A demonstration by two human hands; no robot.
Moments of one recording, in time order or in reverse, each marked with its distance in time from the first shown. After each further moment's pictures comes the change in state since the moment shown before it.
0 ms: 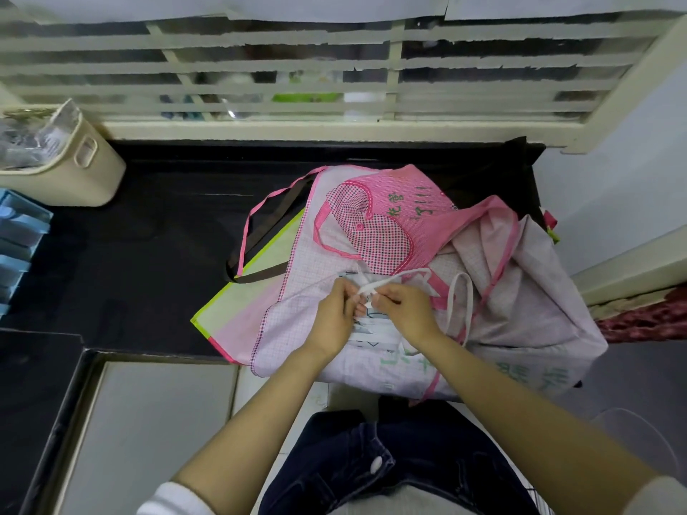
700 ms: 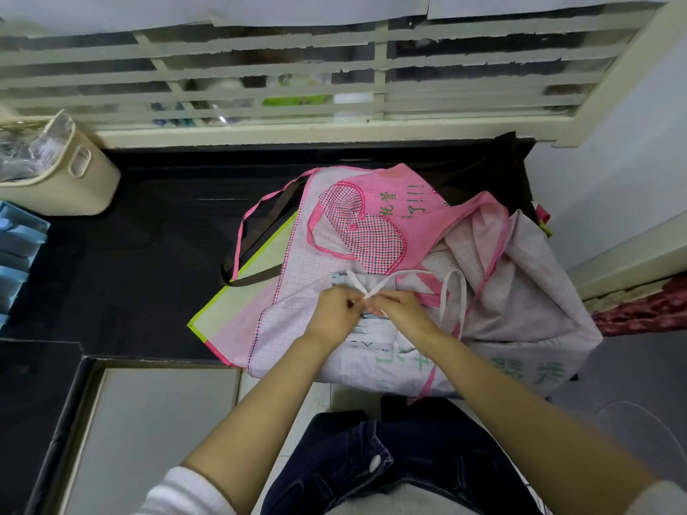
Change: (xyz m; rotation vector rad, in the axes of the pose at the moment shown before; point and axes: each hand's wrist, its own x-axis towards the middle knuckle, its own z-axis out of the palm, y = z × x) left_hand 0.012 0.010 0.003 0.298 -0.088 0.019; right_hand -0.008 -0.006 -0.010 0.381 -0.198 0.191
